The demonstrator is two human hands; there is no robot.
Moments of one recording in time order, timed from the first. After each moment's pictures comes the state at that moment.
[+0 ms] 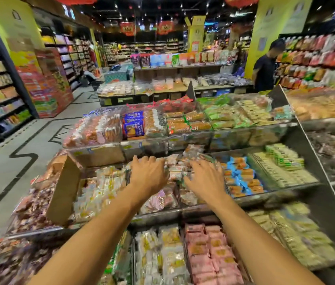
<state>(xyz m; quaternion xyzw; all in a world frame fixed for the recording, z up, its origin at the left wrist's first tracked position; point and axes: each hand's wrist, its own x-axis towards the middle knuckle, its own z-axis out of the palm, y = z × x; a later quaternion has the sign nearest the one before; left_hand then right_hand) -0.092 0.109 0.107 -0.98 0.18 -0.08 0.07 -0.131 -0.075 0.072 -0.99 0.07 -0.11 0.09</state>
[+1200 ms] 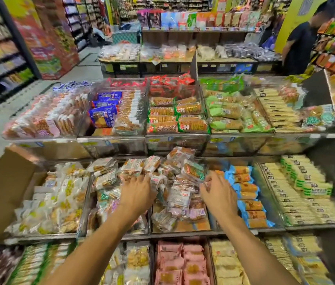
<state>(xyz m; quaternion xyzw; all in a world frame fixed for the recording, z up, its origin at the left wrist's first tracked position) 0.059 0.002 -0.041 -1.00 0.07 0.04 0.02 0.023 -0.253 -0.040 -0.97 0.11 -0.11 0.19</state>
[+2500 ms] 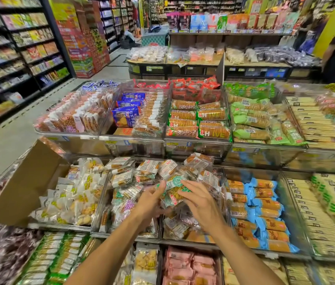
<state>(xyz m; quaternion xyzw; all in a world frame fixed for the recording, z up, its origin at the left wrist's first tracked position) 0.038 0.002 -0.044 -0.60 -0.16 0.17 -0.76 0.054 -0.203 -0.094 -0.88 -0.28 -0.19 0.35</state>
